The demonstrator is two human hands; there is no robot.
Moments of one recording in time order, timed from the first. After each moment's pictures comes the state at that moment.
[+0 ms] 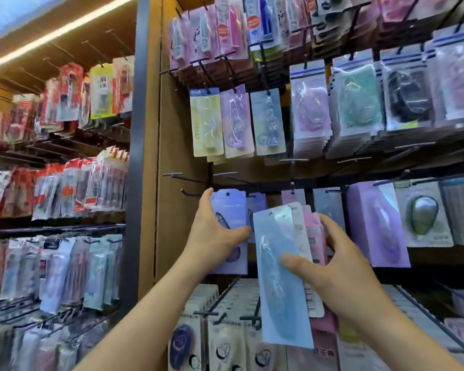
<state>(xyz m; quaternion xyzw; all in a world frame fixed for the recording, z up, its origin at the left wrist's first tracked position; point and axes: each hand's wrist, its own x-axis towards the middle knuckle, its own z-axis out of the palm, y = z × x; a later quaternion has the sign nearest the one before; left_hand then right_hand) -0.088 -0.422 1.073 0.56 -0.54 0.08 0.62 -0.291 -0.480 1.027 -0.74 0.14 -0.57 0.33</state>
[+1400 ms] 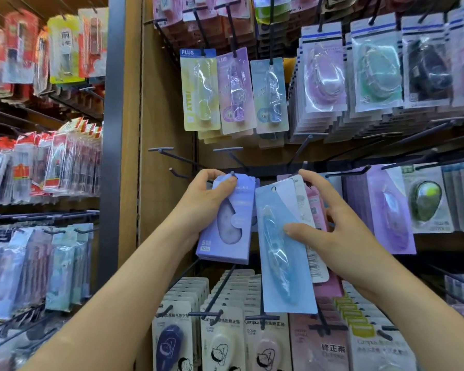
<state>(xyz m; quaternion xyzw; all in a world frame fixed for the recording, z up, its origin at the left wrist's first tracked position) -0.063 -0.435 1.104 0.50 -0.54 -0.09 0.67 -0.263 -0.498 1.050 -0.76 0.12 -0.55 0.31</state>
